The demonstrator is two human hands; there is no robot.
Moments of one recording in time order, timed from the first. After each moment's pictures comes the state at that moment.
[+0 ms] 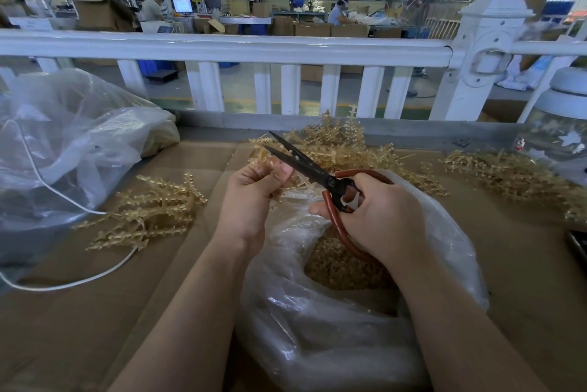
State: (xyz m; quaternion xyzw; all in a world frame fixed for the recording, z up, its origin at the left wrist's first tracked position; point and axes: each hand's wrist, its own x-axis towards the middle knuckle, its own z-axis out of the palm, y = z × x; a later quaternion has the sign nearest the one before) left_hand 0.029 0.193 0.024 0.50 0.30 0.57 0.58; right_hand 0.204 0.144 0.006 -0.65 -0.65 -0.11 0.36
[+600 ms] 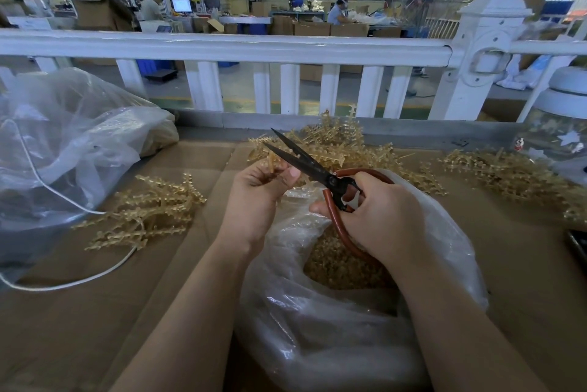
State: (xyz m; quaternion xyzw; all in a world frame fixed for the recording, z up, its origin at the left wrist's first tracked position) left_hand 0.034 0.196 0.019 0.56 0.31 0.56 0.52; right_hand 0.206 0.145 0.005 -0.65 -0.65 -0.12 0.37
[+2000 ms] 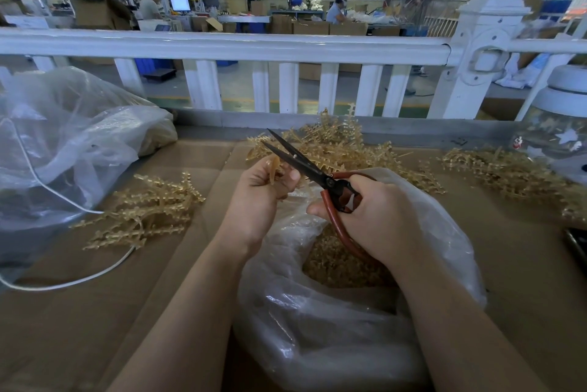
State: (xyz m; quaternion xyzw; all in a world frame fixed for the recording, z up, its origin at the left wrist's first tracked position) left_hand 0.032 0.185 0.030 0.60 0.31 0.52 0.52; right_hand 0.201 0.139 0.011 -0.63 -0.67 -0.02 0.40
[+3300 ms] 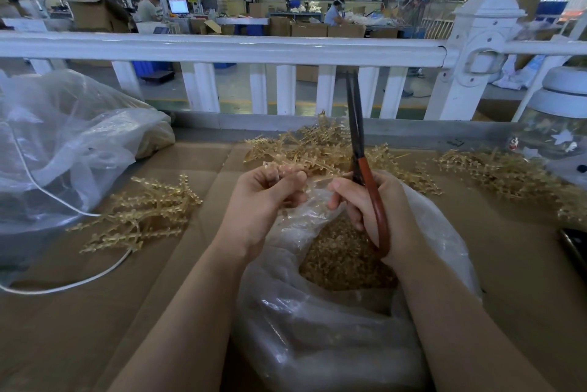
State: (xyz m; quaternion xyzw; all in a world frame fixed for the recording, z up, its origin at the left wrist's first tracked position) left_hand 0.035 0.190 0.023 0.56 0.30 0.52 0.57; right_hand 0.206 0.144 0.017 -0.53 -0.51 0.34 0.59
